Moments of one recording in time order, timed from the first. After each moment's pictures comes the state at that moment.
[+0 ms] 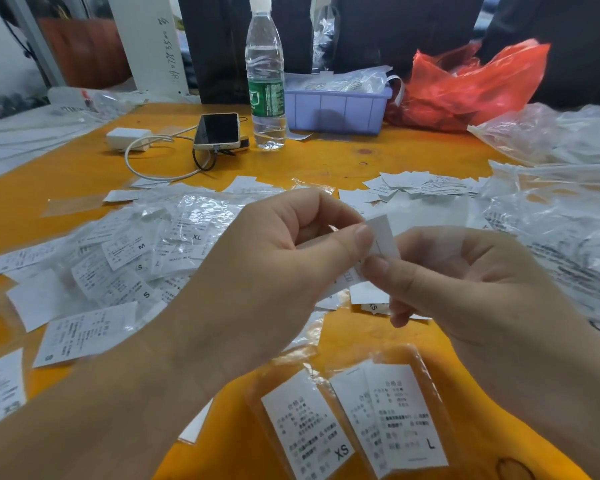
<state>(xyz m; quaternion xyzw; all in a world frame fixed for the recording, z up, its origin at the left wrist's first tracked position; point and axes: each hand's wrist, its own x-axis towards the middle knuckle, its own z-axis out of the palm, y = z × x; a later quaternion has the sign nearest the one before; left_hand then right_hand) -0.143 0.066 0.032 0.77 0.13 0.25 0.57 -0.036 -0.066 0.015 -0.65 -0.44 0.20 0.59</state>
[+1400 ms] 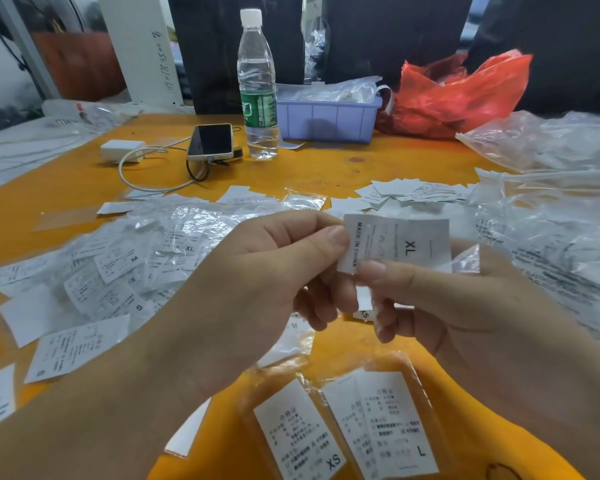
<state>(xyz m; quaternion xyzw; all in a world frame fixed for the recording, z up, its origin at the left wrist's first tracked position) -0.142 0.073 0.028 0.70 0.07 0.17 0.69 -0.015 -0.059 -0.002 -0.55 -0.42 0.32 0.65</state>
